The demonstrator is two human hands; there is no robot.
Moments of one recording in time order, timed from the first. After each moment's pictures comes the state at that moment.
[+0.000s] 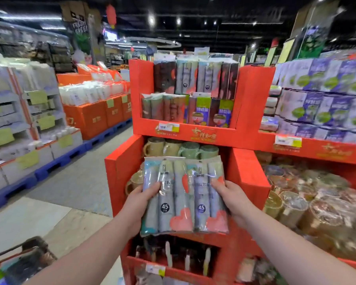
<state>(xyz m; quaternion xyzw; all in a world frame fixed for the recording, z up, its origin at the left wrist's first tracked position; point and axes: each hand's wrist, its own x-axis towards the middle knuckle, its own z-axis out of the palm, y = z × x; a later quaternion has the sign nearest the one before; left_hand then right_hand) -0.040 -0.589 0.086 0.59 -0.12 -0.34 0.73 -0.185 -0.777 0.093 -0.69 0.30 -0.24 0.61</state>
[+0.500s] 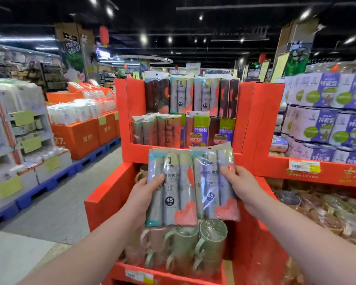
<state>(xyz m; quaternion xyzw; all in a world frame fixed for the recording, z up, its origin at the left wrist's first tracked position) 0.051 -0.688 0.140 0.57 -0.18 -0.31 0.74 -0.103 -0.874 0.155 -0.71 0.30 -0.34 0.54</state>
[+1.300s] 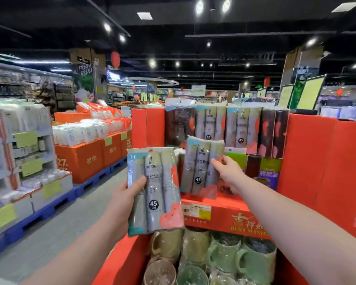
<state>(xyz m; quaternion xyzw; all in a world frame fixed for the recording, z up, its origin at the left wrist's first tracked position) 0.253 -0.727 0.197 0.54 -0.20 -0.23 0.78 0.163 -0.991 0.219 -0.74 0.28 -0.38 0.47</state>
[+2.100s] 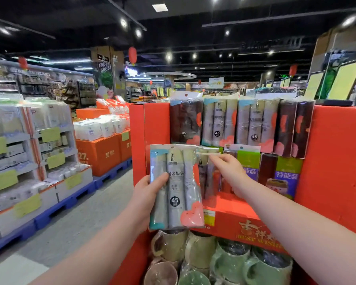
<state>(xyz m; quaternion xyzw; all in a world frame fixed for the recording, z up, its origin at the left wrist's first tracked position) 0.249 -0.784 0.195 0.58 -0.18 -0.21 0.77 0.172 -0.991 0.225 -0.76 0.26 -0.30 0.52</state>
